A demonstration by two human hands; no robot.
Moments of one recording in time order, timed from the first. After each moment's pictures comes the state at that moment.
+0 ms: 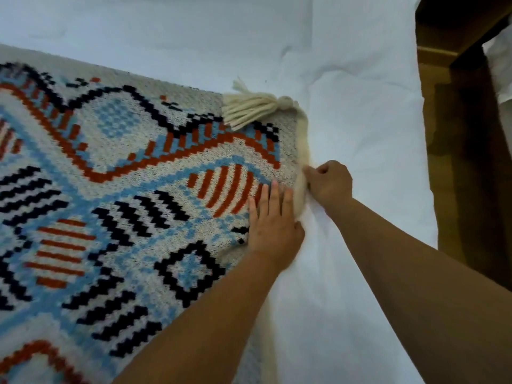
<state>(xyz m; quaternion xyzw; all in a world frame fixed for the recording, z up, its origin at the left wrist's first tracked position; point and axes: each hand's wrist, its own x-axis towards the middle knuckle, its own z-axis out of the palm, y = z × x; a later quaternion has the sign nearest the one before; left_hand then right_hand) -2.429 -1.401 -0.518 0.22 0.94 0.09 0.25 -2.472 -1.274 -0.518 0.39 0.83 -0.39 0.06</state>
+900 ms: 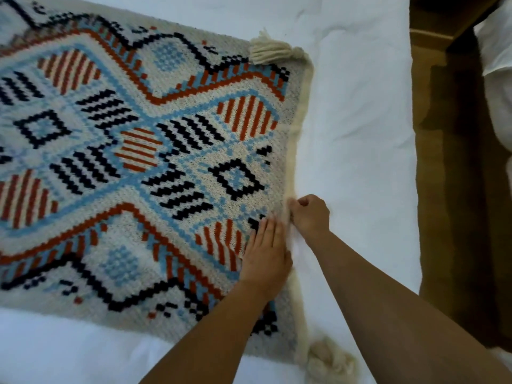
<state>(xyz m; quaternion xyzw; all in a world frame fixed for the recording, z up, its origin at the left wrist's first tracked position) -2.219 -1.527 -0.491 0.24 0.92 0.11 0.29 -2.267 -1.405 -0.503 0.42 0.80 -0.42 0.11</state>
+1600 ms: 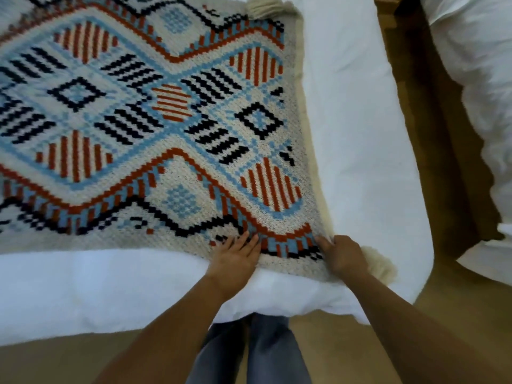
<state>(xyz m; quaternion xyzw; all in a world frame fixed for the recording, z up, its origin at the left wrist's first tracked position) -2.134 -1.747 -0.491 0.49 0.81 -0.10 0.31 -2.038 -1.535 -0.489 0.47 0.81 -0.25 0.24</state>
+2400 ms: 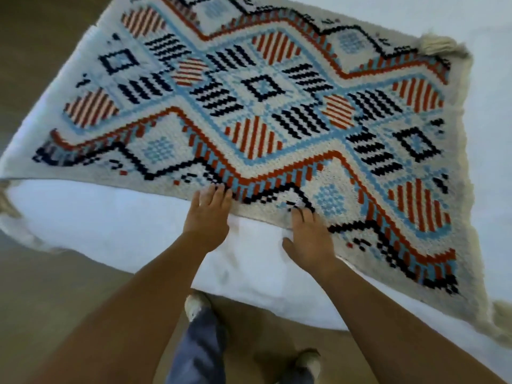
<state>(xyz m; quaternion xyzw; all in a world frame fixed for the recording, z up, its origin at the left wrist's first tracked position) -2.251 -2.028 -0.474 0.18 0.95 -0.11 0.25 -2.188 -1.835 -0.469 0.06 0.96 -0.12 0.25</state>
